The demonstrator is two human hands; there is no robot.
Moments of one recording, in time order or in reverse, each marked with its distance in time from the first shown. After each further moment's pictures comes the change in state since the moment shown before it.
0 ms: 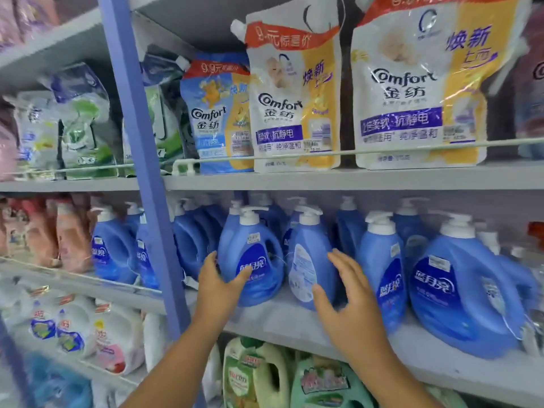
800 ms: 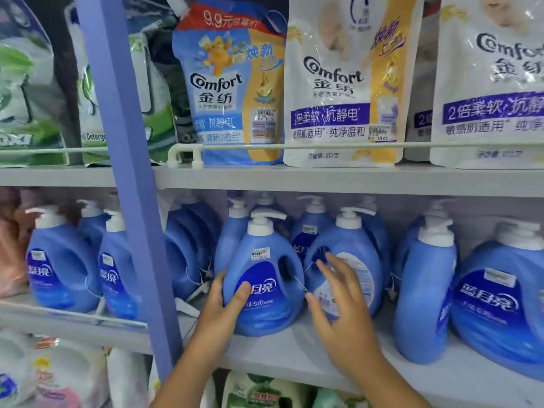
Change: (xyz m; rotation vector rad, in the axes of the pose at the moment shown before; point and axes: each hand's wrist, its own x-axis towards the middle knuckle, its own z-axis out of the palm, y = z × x) left_hand 0.061 -0.075 0.004 -0.580 -0.422 -0.117; right_hand 0.037 0.042 0.098 -0.249 0.091 -0.200
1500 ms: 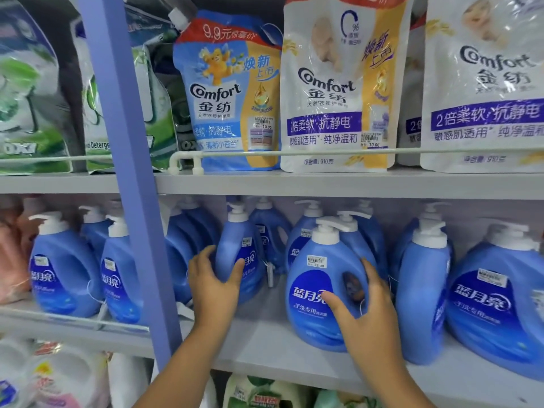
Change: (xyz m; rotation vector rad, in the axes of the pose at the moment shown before) left_hand 0.038 0.025 0.010 0.573 0.483 0.281; right_hand -0.003 -0.009 -0.029 0.221 0.097 0.420
